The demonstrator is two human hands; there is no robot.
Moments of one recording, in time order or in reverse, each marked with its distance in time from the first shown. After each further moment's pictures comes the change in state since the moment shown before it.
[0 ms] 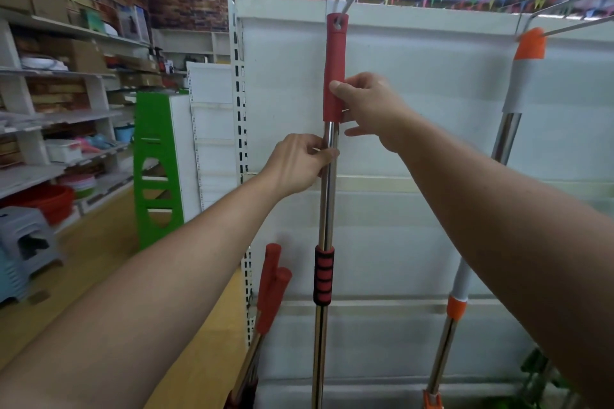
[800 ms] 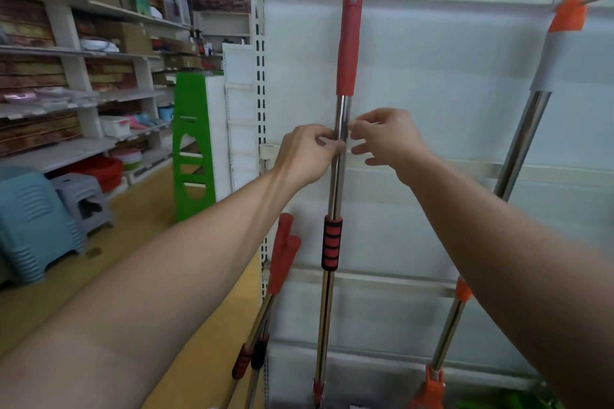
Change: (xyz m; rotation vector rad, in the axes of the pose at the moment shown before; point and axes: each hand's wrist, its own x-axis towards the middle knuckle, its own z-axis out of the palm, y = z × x) left_hand -0.028 -0.007 0.021 0.033 0.192 -0.123; right_hand -0.032 0.069 0.008 0.036 -0.008 0.135
